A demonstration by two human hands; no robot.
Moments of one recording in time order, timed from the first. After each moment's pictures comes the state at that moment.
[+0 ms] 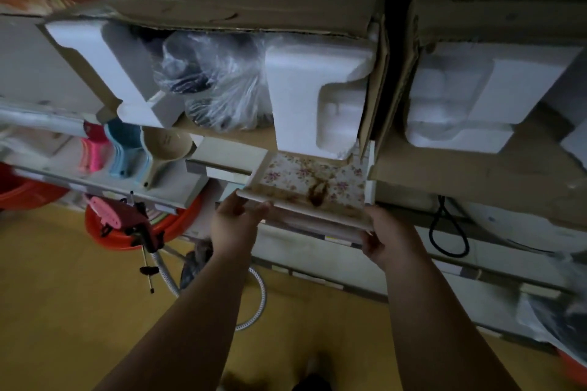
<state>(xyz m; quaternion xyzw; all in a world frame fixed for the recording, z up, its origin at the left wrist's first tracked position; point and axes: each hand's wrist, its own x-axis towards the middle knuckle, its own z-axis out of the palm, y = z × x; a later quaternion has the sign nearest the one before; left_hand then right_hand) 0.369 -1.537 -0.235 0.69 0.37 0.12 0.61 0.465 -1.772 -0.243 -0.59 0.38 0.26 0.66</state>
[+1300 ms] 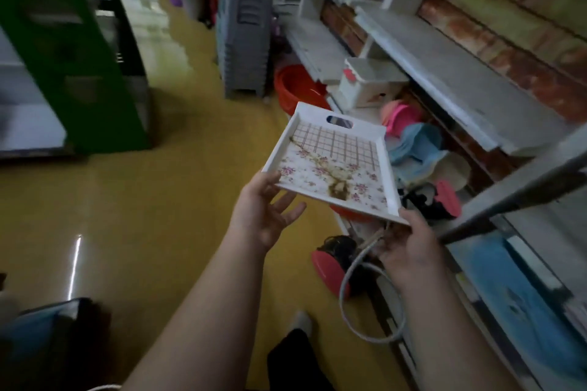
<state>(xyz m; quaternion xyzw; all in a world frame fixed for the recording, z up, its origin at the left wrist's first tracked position) -0.226 -1.207 -0.213 0.12 0.37 0.44 0.81 -0.012 -1.320 -0.190 -0.59 0.00 0.43 0.68</state>
